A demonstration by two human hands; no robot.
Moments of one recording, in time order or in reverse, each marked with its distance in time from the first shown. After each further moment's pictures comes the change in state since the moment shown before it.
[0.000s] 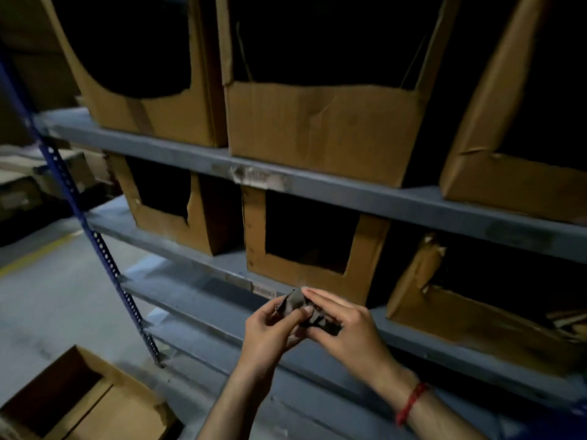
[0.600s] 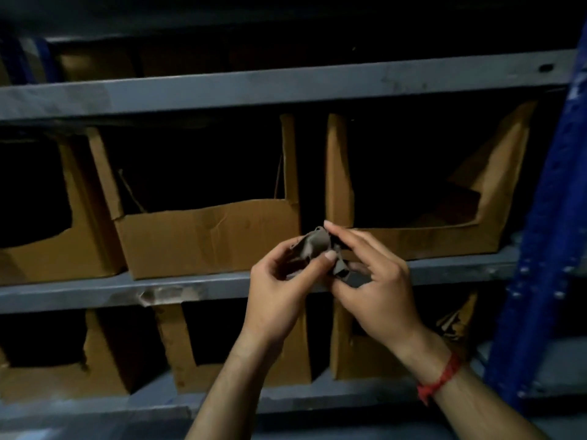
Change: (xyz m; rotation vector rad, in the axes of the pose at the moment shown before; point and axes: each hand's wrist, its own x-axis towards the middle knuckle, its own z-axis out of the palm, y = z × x) left_hand -0.003 0.156 0.150 0.206 -0.675 0.537; right_hand 0.051 -0.107 -0.172 -0.284 0.663 -0.229
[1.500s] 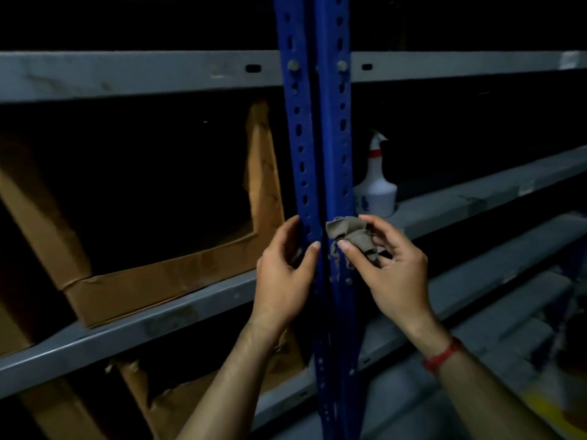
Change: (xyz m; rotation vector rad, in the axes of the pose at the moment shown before) left_hand 0.084 -0.101 0.300 0.242 -0.187 0.183; right_hand -0.062 0.137 -0.281 -0.098 0.487 0.420
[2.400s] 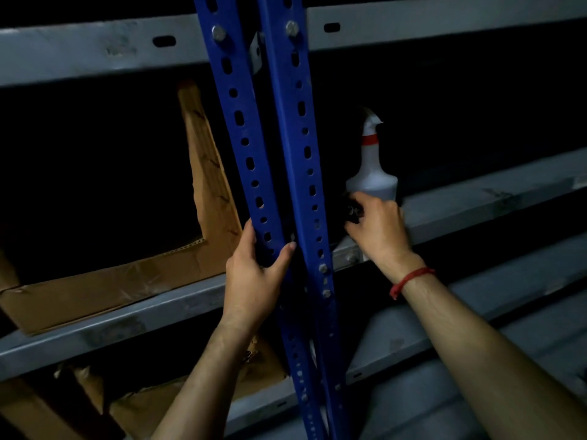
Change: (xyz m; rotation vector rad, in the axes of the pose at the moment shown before) left_hand 0.024 -0.020 0.045 0.273 0.124 -0.066; right_hand 0.122 0.098 -0.019 -0.618 -0.274 -0.027
